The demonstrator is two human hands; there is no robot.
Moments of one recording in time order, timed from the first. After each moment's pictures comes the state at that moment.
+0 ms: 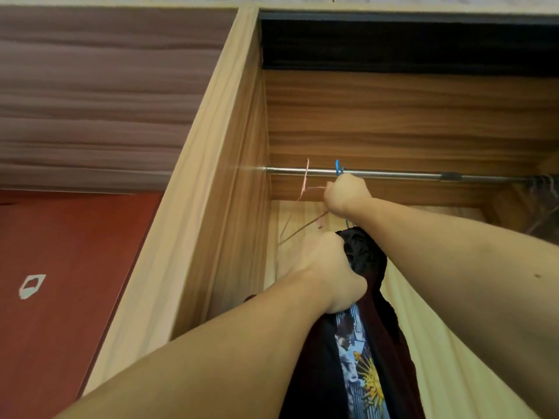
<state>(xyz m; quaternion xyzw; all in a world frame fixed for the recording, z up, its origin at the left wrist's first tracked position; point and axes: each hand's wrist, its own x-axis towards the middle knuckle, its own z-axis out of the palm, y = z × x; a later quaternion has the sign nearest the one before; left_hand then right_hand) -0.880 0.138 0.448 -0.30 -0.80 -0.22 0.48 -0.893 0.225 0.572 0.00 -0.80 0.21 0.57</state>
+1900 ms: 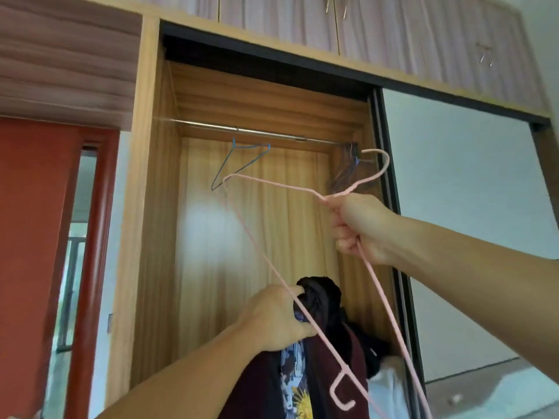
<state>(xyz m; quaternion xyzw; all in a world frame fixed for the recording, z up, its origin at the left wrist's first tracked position) -0.591 0.160 0.242 -0.45 -0.83 -0.28 0.17 -0.442 0.245 0.353 -0.03 -0.69 0.62 0.36</state>
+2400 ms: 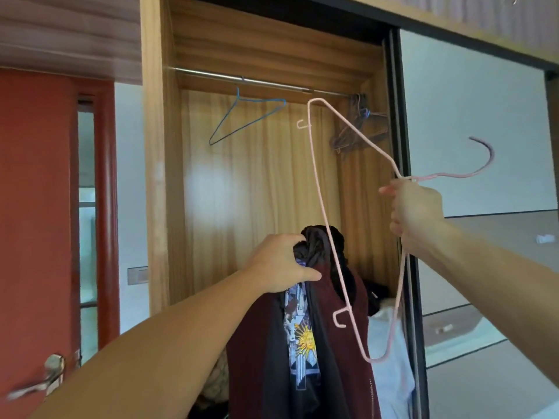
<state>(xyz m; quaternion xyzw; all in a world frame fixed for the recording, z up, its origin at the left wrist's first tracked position) -0.602 0.110 0.229 -0.52 -0.76 -0.35 0.16 -0.442 0.247 0.287 -0.19 -0.53 0.63 0.53</state>
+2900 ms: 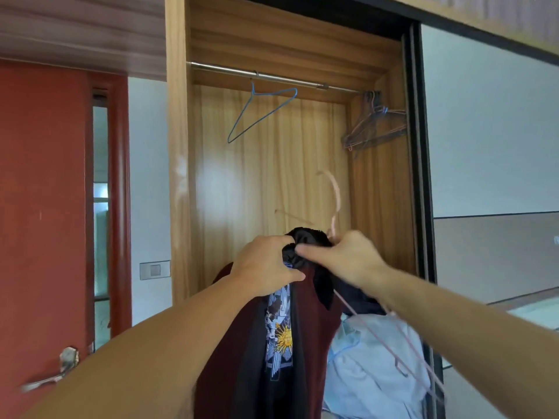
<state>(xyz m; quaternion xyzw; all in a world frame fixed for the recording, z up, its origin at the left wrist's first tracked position) -0.648 0.064 0.216 -0.48 -0.79 -0.31 0.22 -0.511 0.179 0.232 -0.19 -0.84 0.36 0.35</state>
